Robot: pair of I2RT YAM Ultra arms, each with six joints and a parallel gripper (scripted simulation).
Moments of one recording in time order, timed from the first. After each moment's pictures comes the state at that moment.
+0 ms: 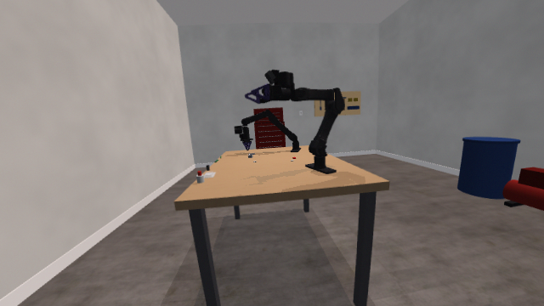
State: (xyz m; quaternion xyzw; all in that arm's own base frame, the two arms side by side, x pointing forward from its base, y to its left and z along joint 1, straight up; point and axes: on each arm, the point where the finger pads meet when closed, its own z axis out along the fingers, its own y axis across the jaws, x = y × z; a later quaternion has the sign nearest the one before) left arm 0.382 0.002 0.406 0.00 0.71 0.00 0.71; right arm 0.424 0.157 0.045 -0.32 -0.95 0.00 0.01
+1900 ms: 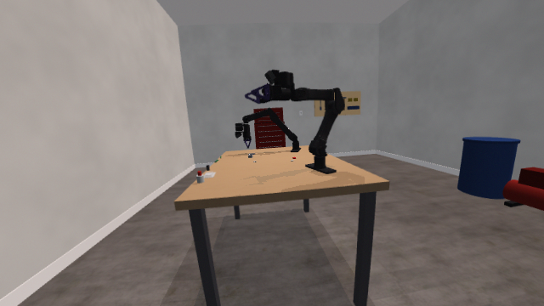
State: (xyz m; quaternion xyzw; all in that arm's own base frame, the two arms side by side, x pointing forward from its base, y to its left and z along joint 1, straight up) left arm 0.382 0.002 0.406 0.00 0.71 0.00 0.71; right arm 0.411 0.172 0.068 0.19 -0.98 -0.04 0.01
